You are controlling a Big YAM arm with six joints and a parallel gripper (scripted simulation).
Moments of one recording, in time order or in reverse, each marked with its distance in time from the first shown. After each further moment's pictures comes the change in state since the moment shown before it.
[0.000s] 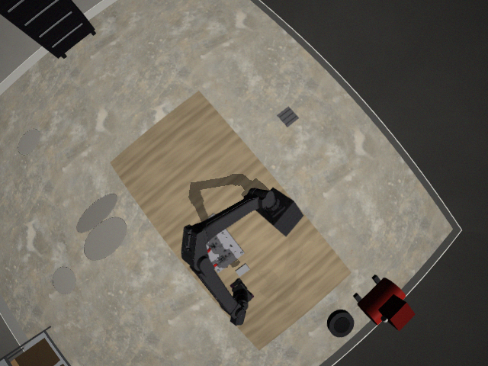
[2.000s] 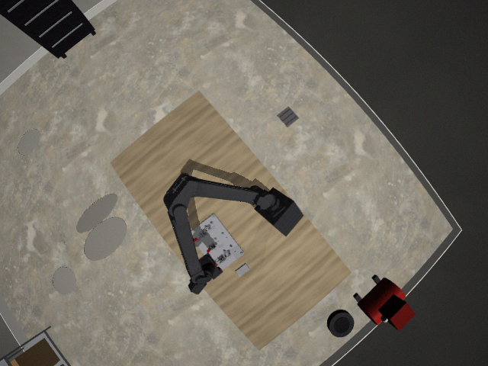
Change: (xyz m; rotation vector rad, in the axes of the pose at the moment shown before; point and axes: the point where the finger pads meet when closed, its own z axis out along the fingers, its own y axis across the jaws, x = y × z) arm -0.049 -0.215 -0.001 0.002 -0.003 -0.009
